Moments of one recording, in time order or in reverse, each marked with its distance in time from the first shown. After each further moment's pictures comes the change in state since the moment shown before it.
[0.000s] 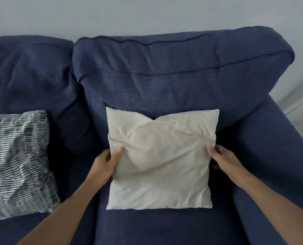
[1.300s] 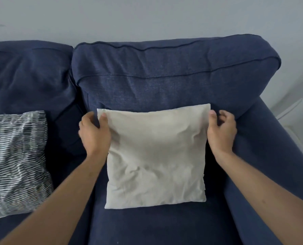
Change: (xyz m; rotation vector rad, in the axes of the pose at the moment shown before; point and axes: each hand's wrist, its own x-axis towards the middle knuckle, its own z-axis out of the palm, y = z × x) left_hand 0.024 0.081 0.003 -0.048 0.617 0.215; right_hand 0.016 -0.088 0.022 -0.044 0.716 -0.325
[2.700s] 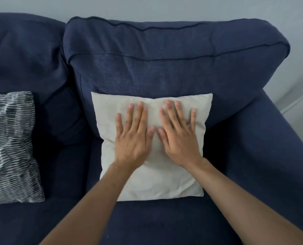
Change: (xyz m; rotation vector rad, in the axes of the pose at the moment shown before) left_hand -0.079 -0.031 0.074 0.564 -0.241 0.781; right_hand -0.073 0.019 0.062 -0.607 -0.239 -1.017
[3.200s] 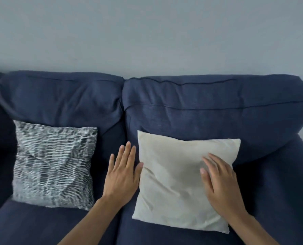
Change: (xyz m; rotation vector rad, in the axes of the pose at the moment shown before) left_hand -0.041 -0.079 -0.121 0.028 -0.281 -0.268; right_hand -0.024 -0.003 -0.081 0.288 -0.194 0.294
